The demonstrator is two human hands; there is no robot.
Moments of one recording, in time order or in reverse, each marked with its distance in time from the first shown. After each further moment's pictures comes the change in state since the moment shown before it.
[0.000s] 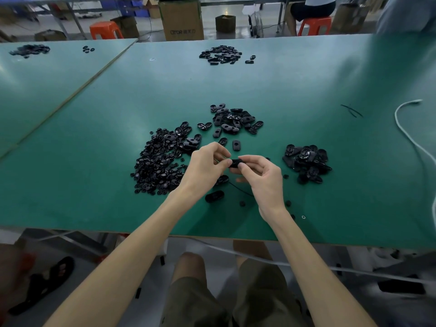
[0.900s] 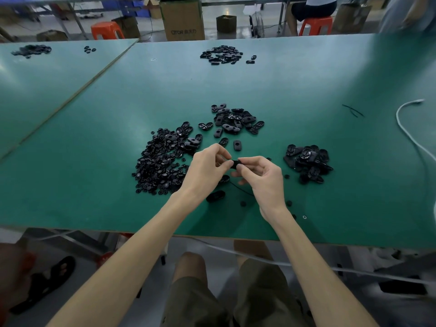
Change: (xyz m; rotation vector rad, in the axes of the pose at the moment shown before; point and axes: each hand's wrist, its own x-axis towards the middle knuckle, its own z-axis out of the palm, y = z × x) left_hand -0.005 -0.001 0.003 0.048 0.019 0.017; right_hand -0.002 -0.002 0.000 -0.004 -0.018 0.016
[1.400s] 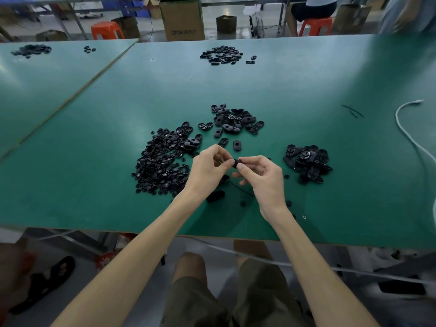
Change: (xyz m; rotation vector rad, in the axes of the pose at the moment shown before) left_hand 0.000 -0.001 0.006 -0.087 0.018 -0.028; right_hand 0.001 0.001 -0.001 -0.009 -0.002 -0.013
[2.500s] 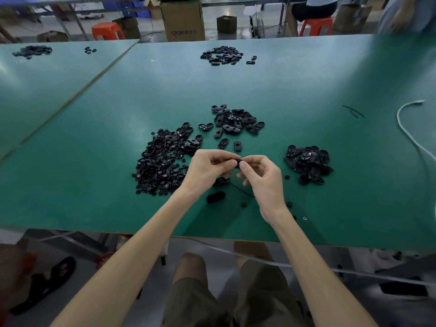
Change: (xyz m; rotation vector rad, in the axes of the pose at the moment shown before) left_hand 0.004 -0.007 -0.007 -0.376 -0.163 -0.009; right_hand 0.005 0.007 -0.001 -0.063 0.027 -0.012
